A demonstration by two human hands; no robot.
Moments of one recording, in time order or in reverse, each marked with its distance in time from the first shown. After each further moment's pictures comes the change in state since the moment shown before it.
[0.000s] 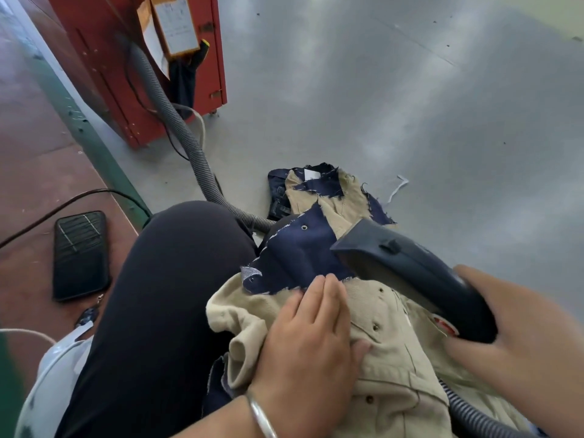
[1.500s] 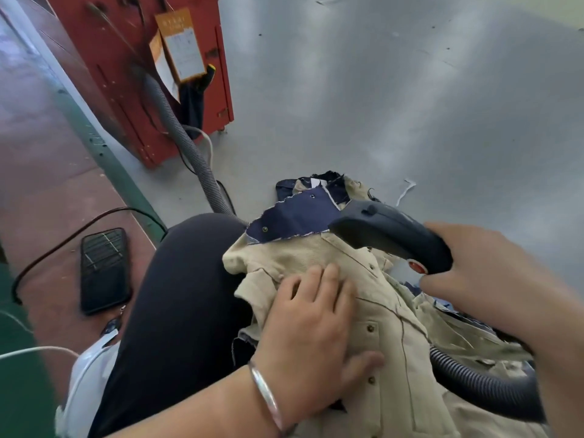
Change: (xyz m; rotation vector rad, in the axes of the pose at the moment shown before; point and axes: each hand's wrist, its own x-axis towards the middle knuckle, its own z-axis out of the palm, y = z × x) left_hand 0.008 -0.016 -0.017 0.044 -0.013 0.092; right_hand 0.050 -0.007 -0.009 0.102 -0.039 -0.001
